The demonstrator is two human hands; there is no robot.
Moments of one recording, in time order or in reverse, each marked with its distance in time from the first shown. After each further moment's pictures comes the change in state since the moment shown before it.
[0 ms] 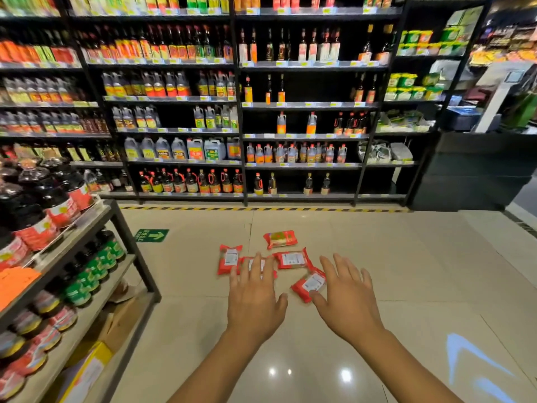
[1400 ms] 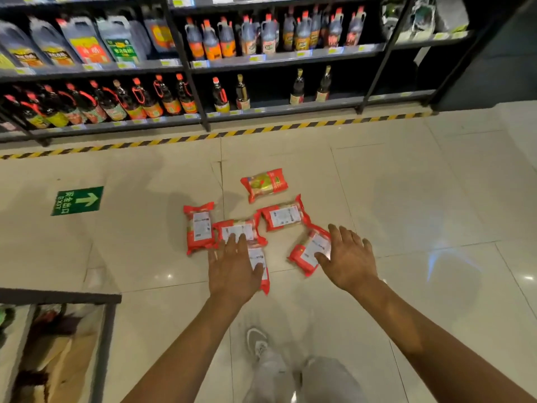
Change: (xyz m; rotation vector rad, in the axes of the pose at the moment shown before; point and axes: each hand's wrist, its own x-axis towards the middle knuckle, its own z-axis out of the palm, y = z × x) left_hand 0.563 -0.128 0.268 0.066 -0.520 -0.104; right_hand 0.585 0.103 0.223 -0.031 -0.416 0.254
